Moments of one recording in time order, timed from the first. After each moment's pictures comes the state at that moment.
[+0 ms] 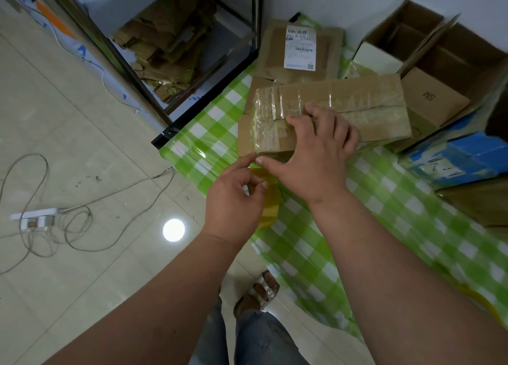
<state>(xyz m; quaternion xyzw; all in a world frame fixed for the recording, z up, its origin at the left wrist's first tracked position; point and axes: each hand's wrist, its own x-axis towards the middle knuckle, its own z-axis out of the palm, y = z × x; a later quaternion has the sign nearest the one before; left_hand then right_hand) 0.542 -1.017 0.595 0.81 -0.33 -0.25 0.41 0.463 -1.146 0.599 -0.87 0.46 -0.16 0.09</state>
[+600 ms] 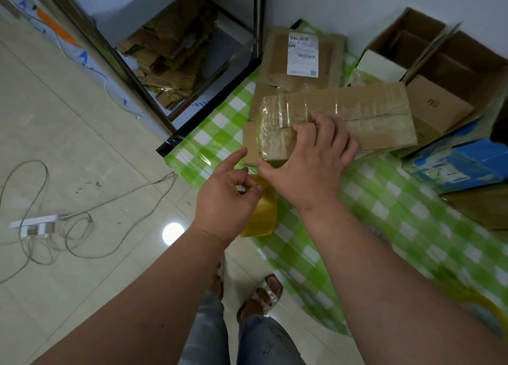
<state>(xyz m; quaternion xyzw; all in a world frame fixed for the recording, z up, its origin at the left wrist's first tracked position) 0.576 -1.014 0.608 0.80 -0.32 -0.32 0.38 0.484 -1.135 0.592 -0.85 0.49 -0.19 0.04</state>
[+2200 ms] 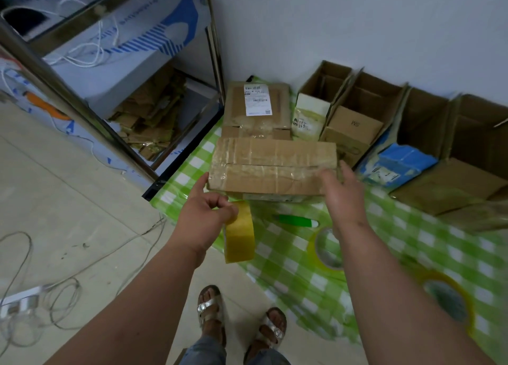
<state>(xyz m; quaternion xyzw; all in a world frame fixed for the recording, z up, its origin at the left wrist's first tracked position) 0.580 -1.018 0.634 0.74 -0.25 -0.42 0.46 0.380 -1.155 0.628 -0.46 0.68 -0.27 0.49</state>
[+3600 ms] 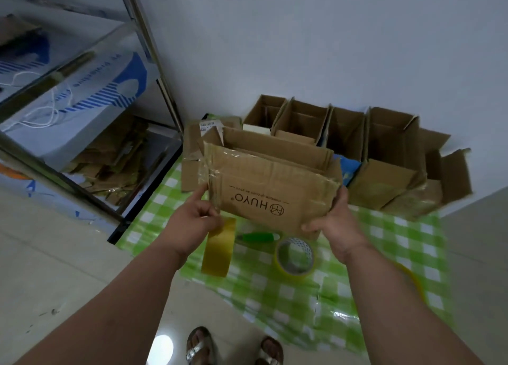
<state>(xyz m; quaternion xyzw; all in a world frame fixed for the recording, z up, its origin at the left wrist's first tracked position) 0.551 -1.060 0.660 0.69 -0.40 -0.45 0.41 0.280 -1.144 0.640 -0.44 0.56 -0.34 0.62</state>
